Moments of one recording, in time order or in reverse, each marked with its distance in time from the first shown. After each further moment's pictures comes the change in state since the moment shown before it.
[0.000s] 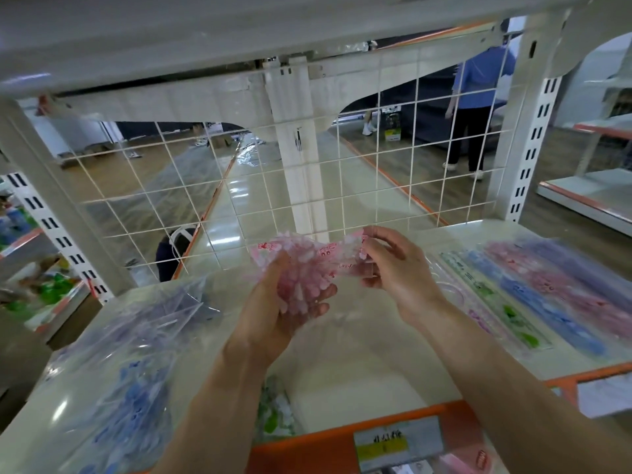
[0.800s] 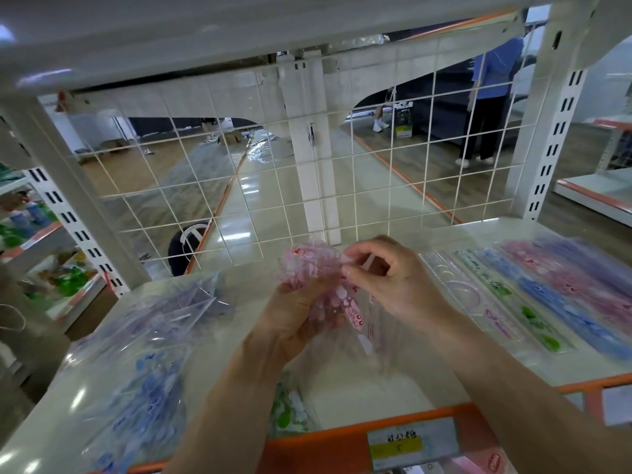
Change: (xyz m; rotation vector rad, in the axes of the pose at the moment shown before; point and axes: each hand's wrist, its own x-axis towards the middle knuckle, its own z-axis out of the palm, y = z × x) left_hand 0.000 -0.006 0.003 0.051 0.064 -0.127; right_hand 0.000 0.019 0.002 -0.473 -0.209 -0.474
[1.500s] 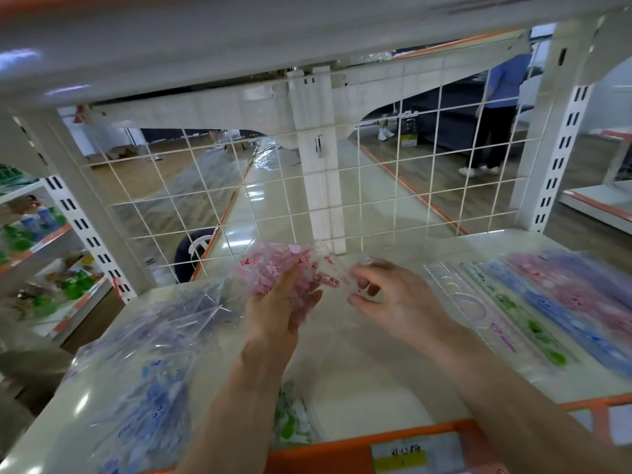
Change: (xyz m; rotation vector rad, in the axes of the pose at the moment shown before) left_hand 0.005 0.009 -0.006 -0.225 0.379 0.218; right_hand -0.002 -0.003 -0.001 -0.578 -0.146 -0.027
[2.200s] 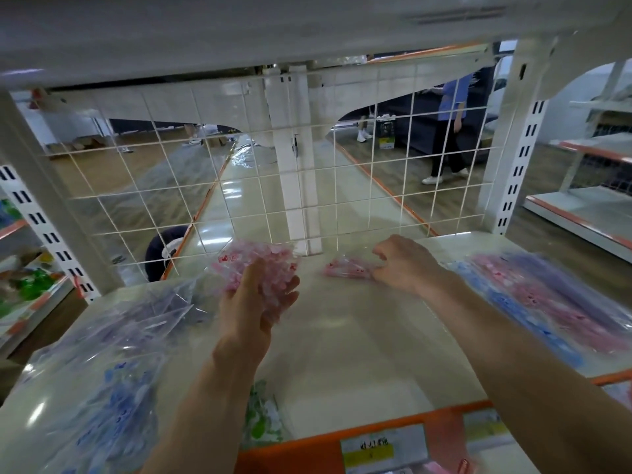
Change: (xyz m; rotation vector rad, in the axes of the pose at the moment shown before) left_hand -0.001 -0.001 -0.003 0.015 -0.107 0.058; right_hand 0.045 0.051 -0.032 -0.332 -0.253 0.306
